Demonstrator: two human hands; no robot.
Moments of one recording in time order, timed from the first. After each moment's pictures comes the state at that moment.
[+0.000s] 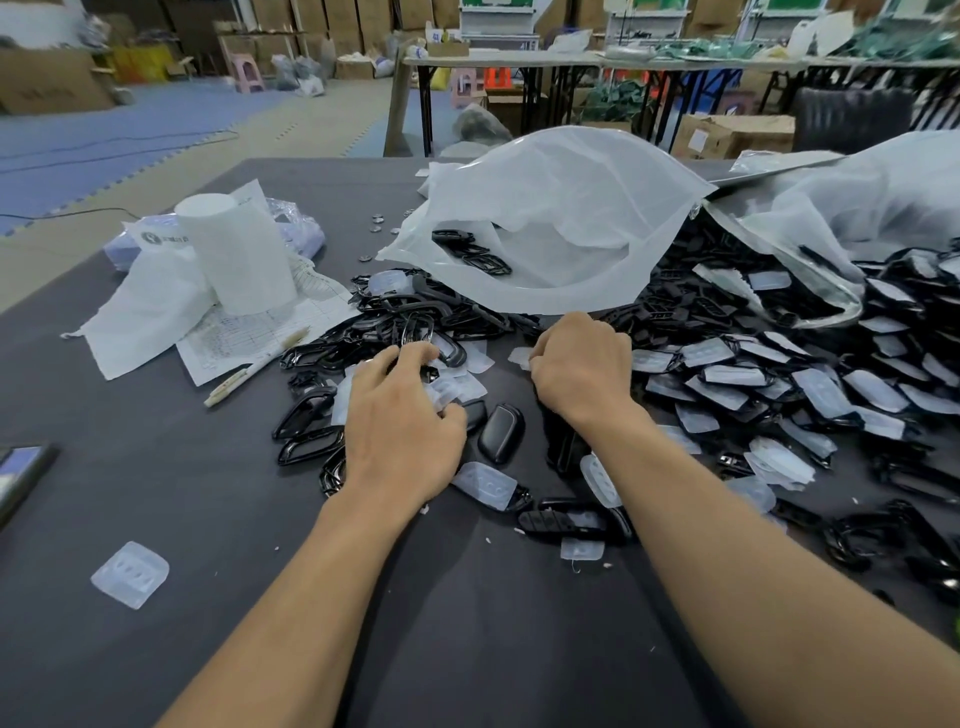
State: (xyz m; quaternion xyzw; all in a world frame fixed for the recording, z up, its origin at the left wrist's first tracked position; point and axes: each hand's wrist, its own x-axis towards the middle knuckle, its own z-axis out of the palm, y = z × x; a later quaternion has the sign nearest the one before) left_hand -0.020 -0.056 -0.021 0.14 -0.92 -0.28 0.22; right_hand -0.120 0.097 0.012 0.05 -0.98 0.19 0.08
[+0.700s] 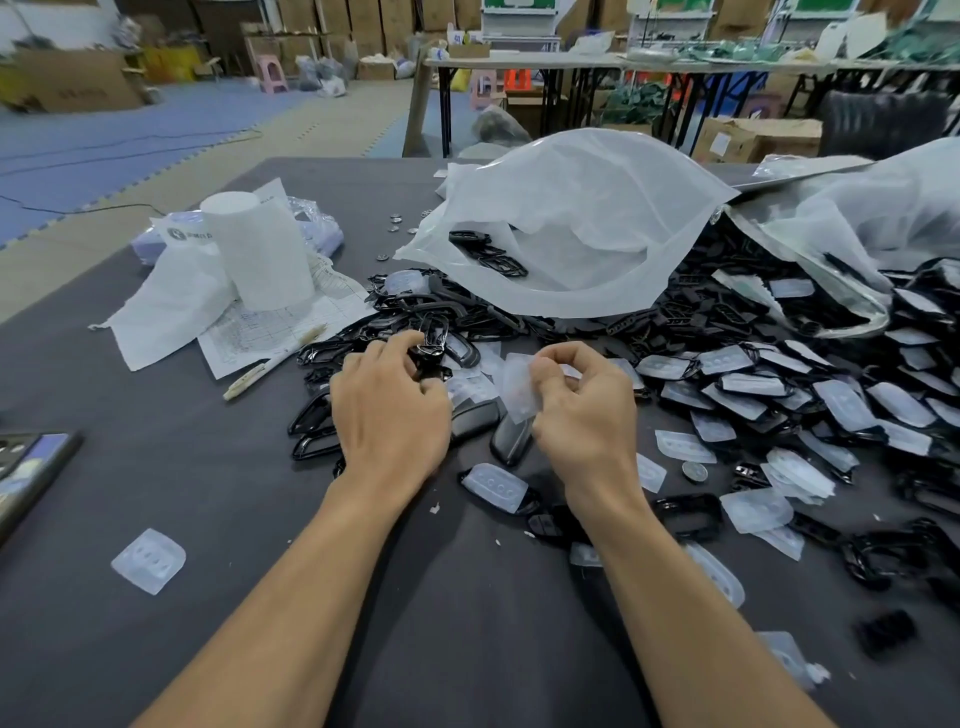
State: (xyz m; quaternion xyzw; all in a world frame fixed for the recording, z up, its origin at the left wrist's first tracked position) left_hand -0.025 -0.068 -0.012 0.19 -0.89 -0.28 0.29; right_hand -0.046 0.091 -0.002 0.03 -0.74 0.66 0.07
